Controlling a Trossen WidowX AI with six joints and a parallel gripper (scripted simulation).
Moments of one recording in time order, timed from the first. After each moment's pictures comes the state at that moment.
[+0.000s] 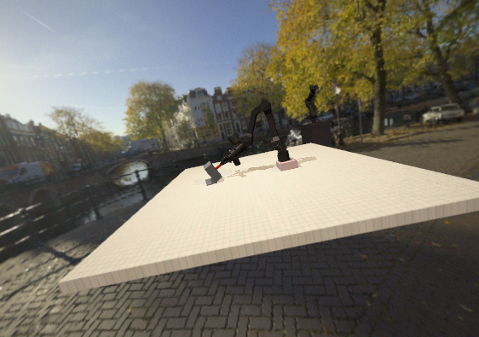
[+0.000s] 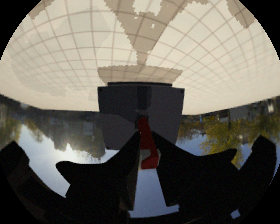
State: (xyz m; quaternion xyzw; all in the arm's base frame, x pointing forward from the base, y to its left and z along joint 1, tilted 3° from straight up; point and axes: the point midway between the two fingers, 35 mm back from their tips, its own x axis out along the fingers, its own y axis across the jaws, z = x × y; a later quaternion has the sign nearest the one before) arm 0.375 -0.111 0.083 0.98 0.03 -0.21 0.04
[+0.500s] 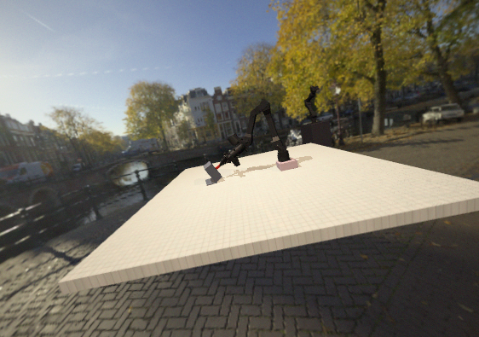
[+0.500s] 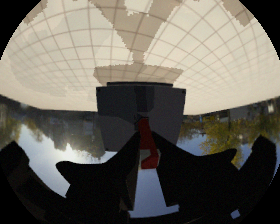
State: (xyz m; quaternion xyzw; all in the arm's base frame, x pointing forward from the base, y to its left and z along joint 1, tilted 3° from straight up) arm 0.379 -0.110 0.080 0.98 0.03 -0.21 0.04
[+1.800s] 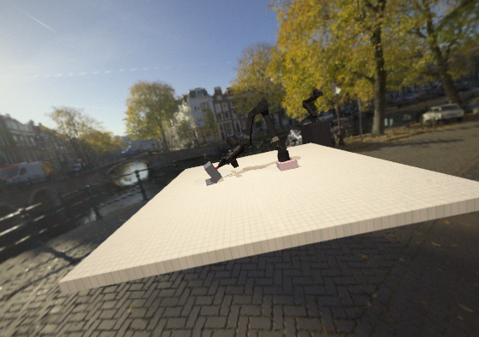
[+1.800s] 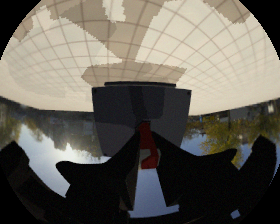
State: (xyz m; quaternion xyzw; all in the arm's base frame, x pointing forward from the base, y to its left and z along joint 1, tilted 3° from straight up) arm 0.391 -0.110 0.074 0.98 0.03 -0.21 0.04
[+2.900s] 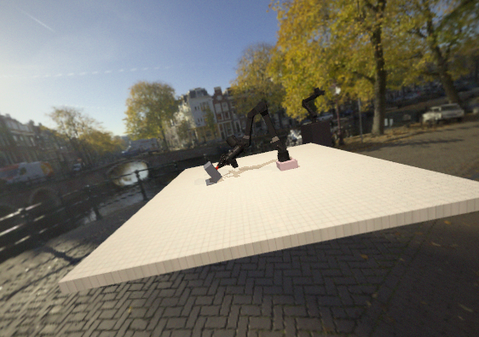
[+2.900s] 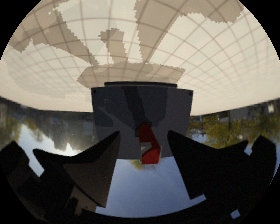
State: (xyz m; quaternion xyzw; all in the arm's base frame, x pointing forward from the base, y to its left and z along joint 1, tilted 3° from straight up) arm 0.394 -0.111 0.073 0.98 0.03 -0.21 0.04
